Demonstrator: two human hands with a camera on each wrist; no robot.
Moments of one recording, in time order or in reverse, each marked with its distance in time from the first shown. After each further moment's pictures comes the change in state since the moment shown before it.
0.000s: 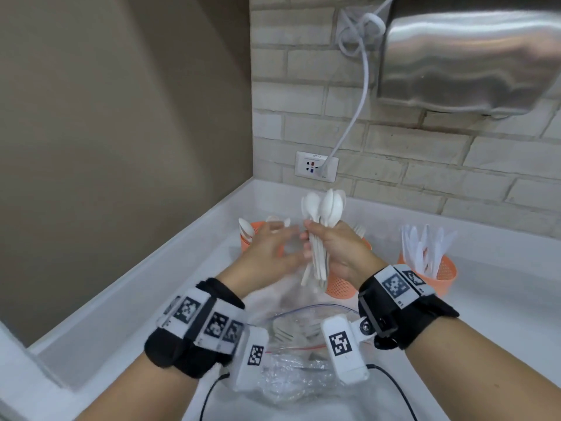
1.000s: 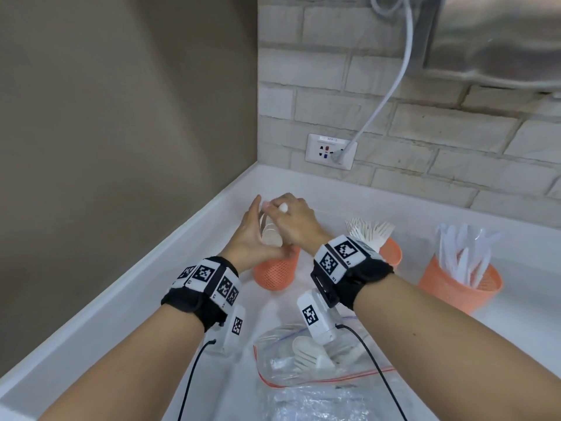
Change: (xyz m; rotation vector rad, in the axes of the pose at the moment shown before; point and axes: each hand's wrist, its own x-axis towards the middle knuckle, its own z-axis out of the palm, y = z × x) left_hand 0.080 -0.105 -0.015 -0.216 0.032 -0.148; right_hand 0.093 0.029 0.065 -0.993 -0.022 -0.294
